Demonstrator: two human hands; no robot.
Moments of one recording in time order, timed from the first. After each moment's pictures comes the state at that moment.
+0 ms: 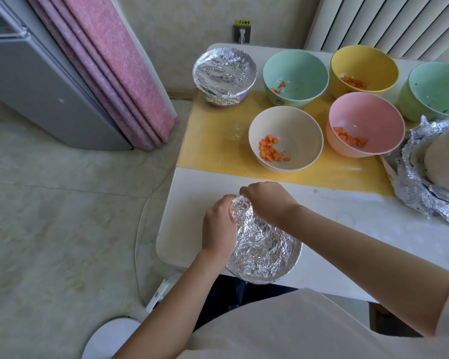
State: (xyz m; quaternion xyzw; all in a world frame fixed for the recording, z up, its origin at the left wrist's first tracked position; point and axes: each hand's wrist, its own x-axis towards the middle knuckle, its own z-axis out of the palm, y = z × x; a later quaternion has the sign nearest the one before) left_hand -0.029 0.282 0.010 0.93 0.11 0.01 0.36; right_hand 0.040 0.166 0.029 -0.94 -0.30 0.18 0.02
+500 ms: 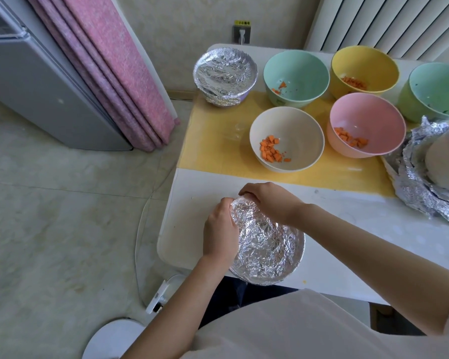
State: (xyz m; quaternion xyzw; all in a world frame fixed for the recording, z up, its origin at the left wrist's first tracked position) left_hand -0.037 0.283 0.009 0.94 0.11 -0.02 0.34; right_hand 0.043 0.152 0.019 -0.91 -0.24 0.23 0.22
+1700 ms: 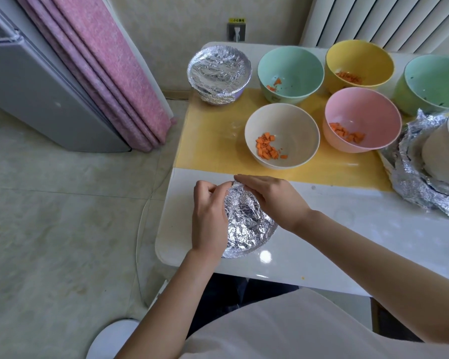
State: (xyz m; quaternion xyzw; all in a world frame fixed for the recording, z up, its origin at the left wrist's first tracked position) left_hand -0.026 0.295 0.026 0.93 0.00 0.16 0.33; right_hand 0.026 0.146 0.033 -0.90 -0.30 -0.02 0.32
